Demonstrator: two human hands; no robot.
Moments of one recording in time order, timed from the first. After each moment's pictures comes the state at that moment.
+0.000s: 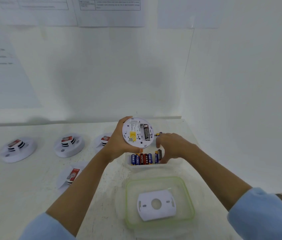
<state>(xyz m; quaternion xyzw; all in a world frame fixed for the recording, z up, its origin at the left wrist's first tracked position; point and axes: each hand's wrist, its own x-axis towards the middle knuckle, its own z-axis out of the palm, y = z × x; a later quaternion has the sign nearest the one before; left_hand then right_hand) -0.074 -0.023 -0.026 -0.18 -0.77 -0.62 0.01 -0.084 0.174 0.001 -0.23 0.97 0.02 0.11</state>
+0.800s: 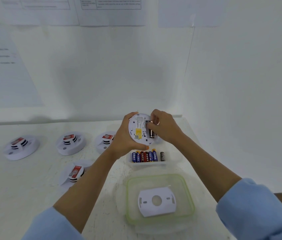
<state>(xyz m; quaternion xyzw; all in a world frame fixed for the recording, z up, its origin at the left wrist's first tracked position) -0.076 -0.009 -0.028 -0.18 -0.78 -0.60 0.06 -0.091 0.149 0.020 -0.15 0.92 -0.36 -0.09</state>
